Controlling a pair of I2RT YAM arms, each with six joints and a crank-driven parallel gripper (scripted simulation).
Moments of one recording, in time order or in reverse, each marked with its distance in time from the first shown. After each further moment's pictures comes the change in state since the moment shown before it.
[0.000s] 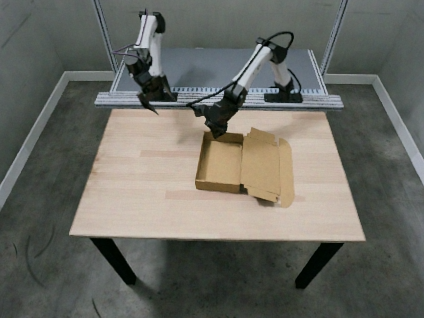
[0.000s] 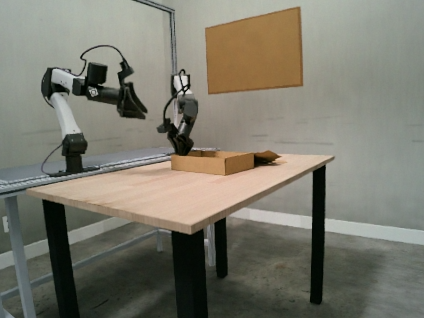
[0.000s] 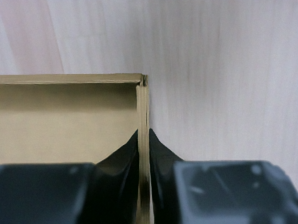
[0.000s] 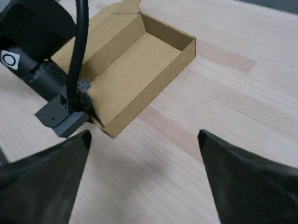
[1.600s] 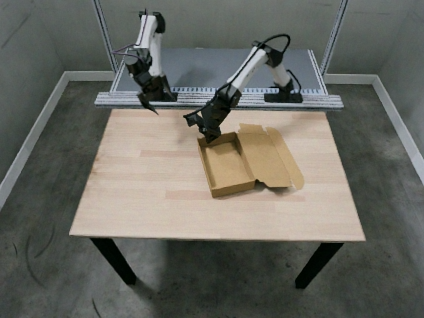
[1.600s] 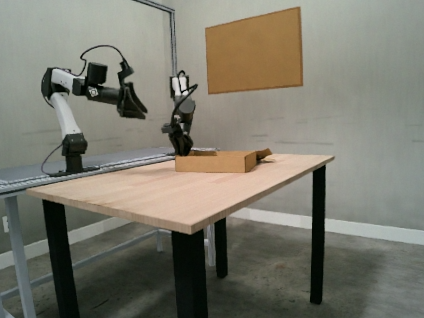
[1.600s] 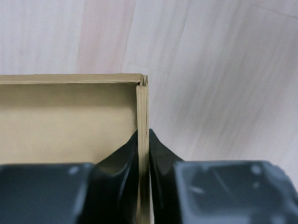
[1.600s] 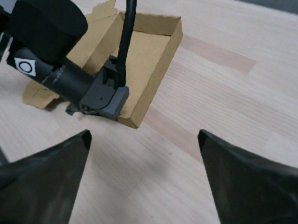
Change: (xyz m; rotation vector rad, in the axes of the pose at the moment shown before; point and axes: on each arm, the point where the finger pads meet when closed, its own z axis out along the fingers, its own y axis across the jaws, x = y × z) left arm -0.023 0.035 0.015 -0.199 -0.004 -0.299; right arm 0.000 0.000 0.000 0.000 0.000 0.000
